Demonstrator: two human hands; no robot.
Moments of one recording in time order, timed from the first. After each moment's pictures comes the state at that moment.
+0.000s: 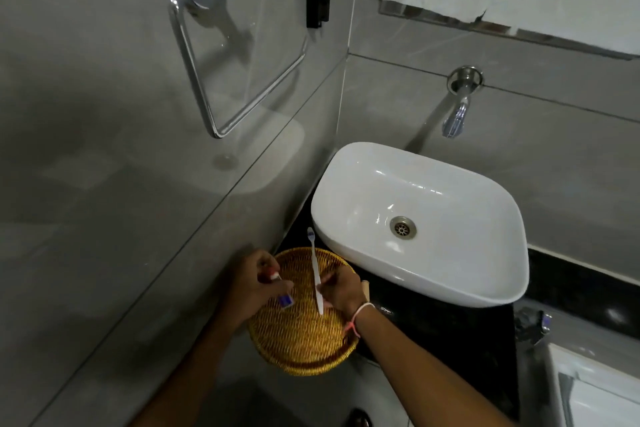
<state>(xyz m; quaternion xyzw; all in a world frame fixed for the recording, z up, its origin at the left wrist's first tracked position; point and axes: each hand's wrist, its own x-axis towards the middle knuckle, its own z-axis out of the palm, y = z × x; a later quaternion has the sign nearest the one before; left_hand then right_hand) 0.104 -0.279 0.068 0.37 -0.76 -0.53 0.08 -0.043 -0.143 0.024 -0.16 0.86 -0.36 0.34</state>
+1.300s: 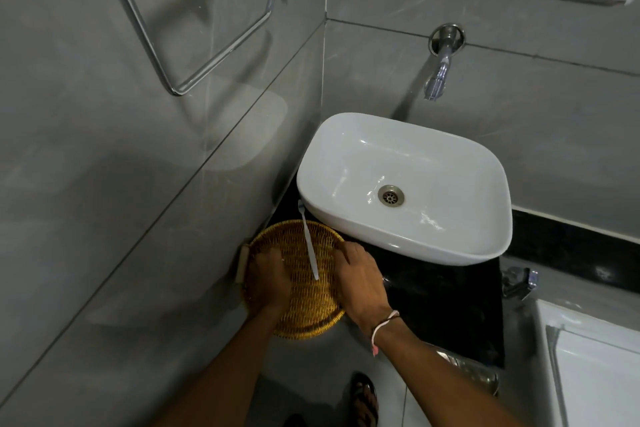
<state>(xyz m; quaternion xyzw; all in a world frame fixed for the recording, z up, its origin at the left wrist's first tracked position) 0.073 -0.214 0.005 0.45 -0.85 -0.26 0.10 -0.017 -0.068 0.037 -0.44 0.89 -0.10 0.05</state>
